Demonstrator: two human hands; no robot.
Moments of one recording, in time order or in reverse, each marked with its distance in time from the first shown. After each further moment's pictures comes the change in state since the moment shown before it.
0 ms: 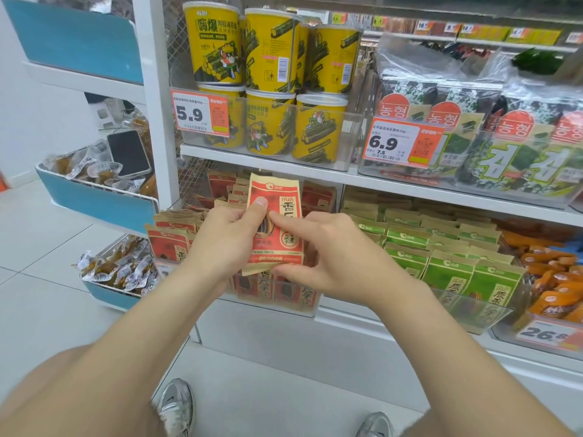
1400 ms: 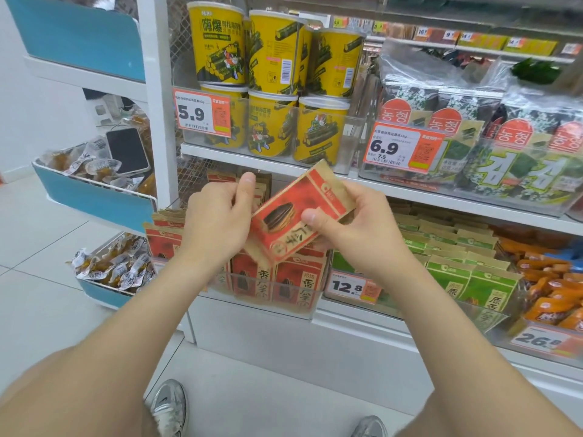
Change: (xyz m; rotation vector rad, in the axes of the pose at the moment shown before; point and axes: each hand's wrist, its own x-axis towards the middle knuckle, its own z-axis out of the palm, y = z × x) left_hand 0.041 -0.008 -0.017 0.527 0.320 0.474; right_hand 0.006 0.007 -0.020 0.724 0.318 0.406
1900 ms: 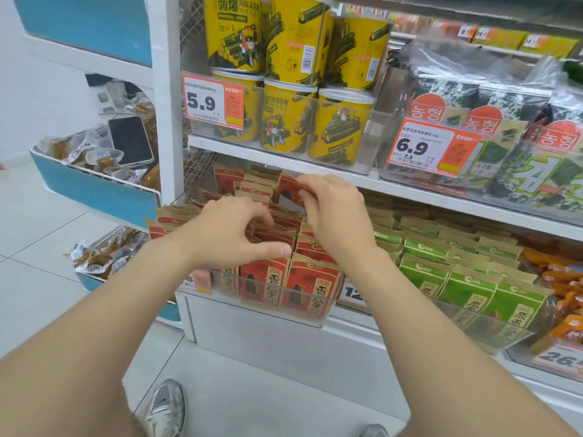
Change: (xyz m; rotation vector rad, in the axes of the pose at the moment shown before) left_hand 0.025 -0.037 -0.008 0.377 -0.642 0.210; right_hand 0.076 0.051 0.055 -0.803 0.194 -0.406
